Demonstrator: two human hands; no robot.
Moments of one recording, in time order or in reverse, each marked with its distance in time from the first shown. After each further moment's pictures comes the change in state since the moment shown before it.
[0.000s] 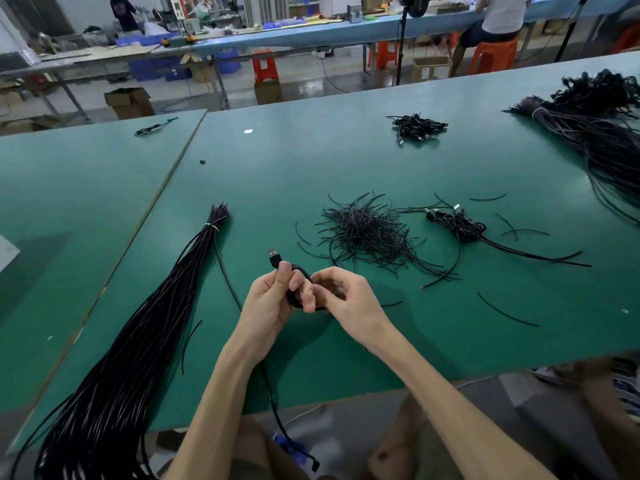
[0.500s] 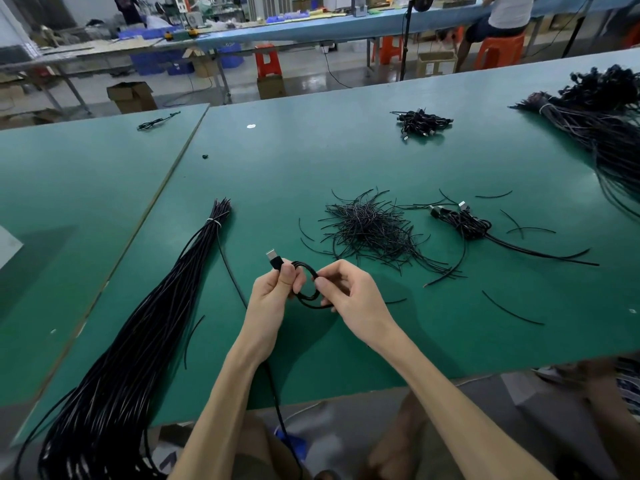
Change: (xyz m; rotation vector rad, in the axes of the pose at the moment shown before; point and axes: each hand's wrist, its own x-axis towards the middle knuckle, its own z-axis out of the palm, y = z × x) left_hand -0.003 -0.002 0.001 0.374 0.191 0.118; right_hand 0.001 0.000 0.000 -0.056 0.056 0.017
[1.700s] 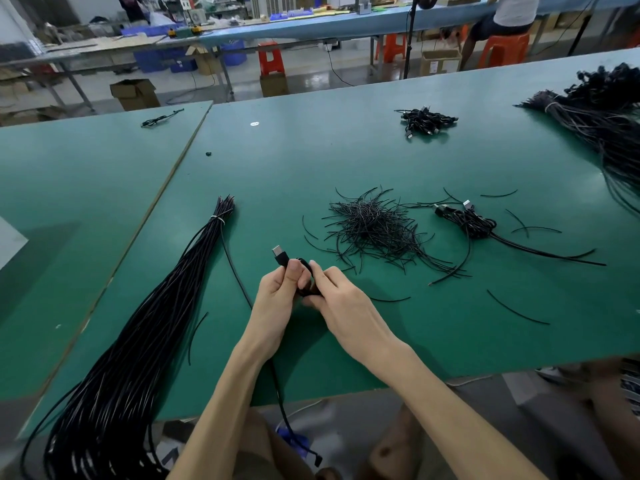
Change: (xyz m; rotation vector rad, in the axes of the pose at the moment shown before) left_hand 0.000 -0.004 0.003 -0.074 -0.026 -0.056; right_hand -0.011 -0.005 0.017 -0.727 -0.118 -0.271
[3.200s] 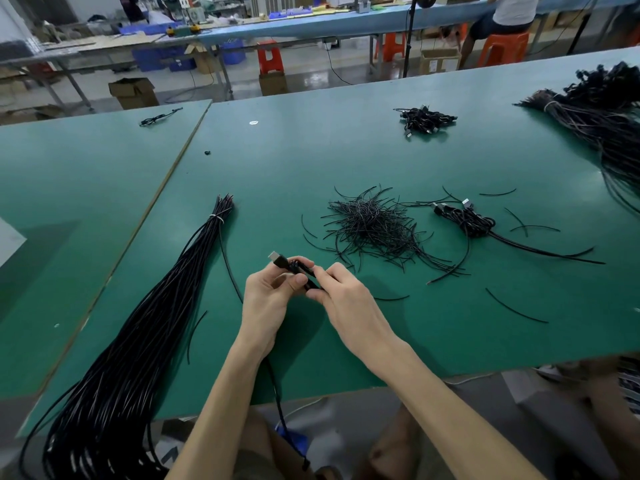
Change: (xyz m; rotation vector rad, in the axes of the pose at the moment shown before) left_hand 0.001 -0.006 -0.006 -0.064 0.094 0.023; right_hand 0.000 0.003 0.001 0.043 0.077 0.058
